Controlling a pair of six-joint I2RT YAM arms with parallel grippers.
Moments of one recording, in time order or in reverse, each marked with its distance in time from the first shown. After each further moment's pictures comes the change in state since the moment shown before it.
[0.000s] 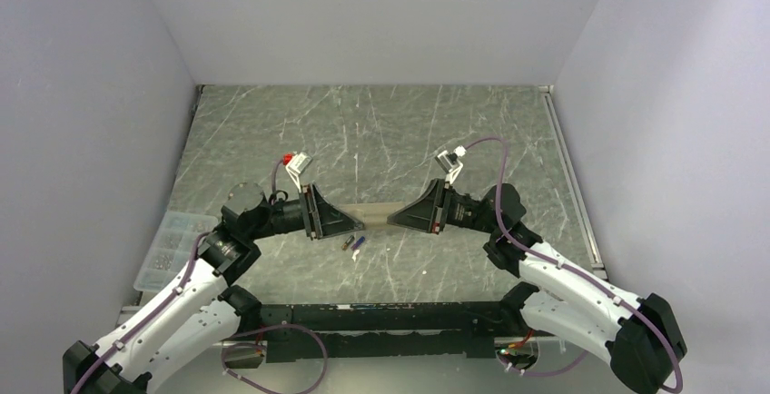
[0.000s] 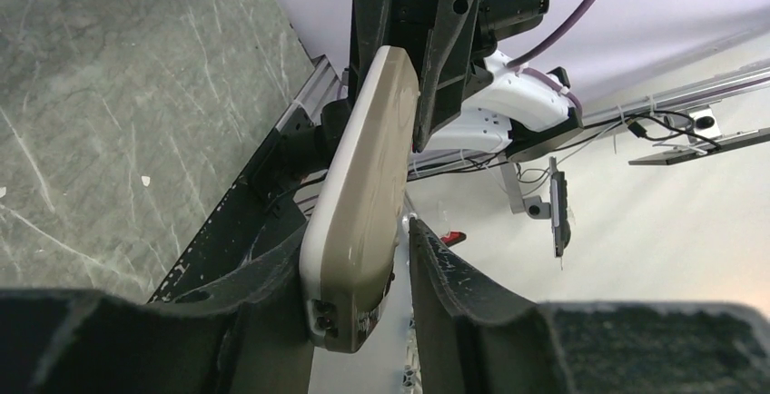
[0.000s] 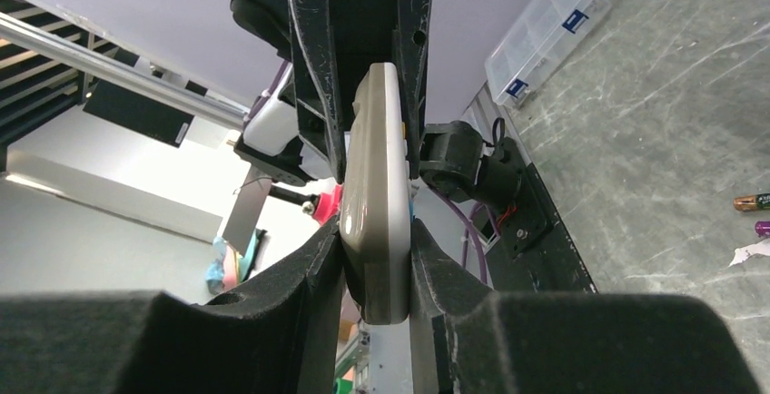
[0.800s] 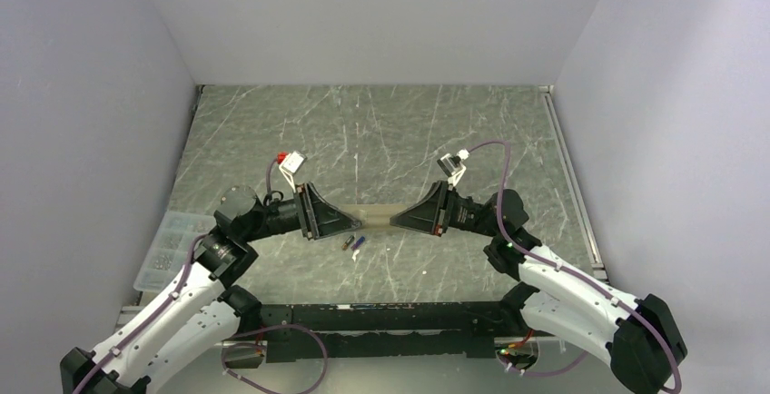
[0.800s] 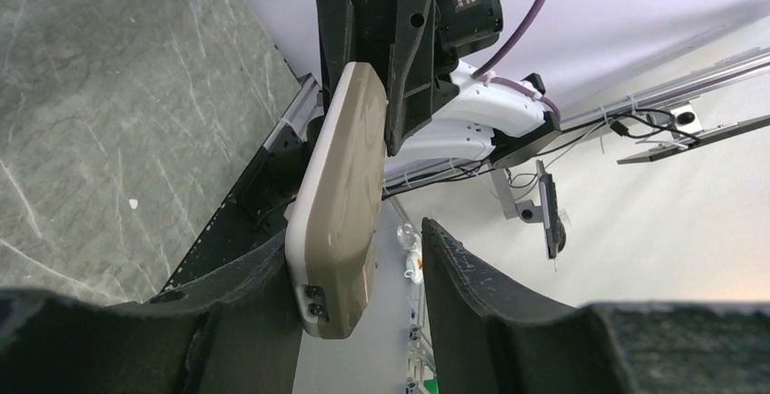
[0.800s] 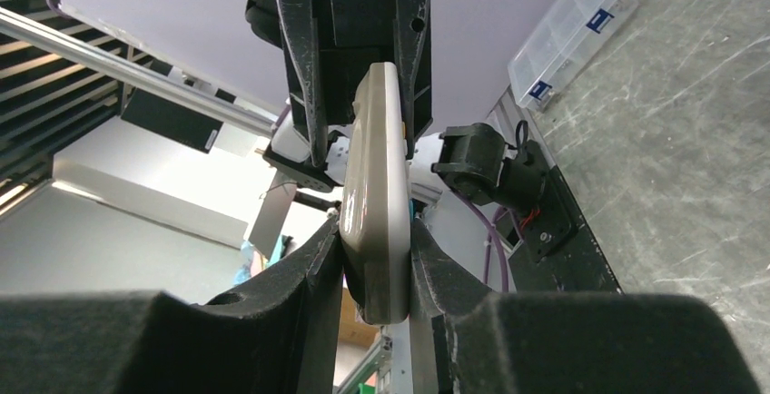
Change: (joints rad) left arm 0.000 -0.039 0.003 0.025 -0.012 -0.005; right arm 0.000 -0.013 -0.050 0.094 -0.002 0.083
